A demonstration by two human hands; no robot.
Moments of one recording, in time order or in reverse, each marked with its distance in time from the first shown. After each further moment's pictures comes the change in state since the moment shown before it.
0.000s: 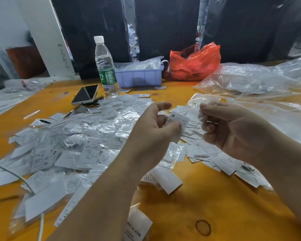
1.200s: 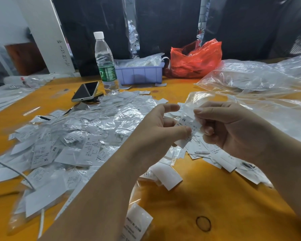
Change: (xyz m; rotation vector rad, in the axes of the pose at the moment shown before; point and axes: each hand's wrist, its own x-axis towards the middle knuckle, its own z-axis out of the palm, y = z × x) left_hand 0.001 0.001 -0.002 -0.084 -0.186 -0.102; right_hand -0.004 -0.001 0.005 -0.161 -0.080 -0.002
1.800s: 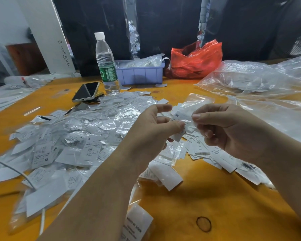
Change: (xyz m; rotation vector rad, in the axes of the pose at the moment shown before) left_hand 0.005 -0.006 -0.006 -0.040 0.128 -0.027; right_hand -0.002 -0.002 0.002 -0.090 0.028 0.033
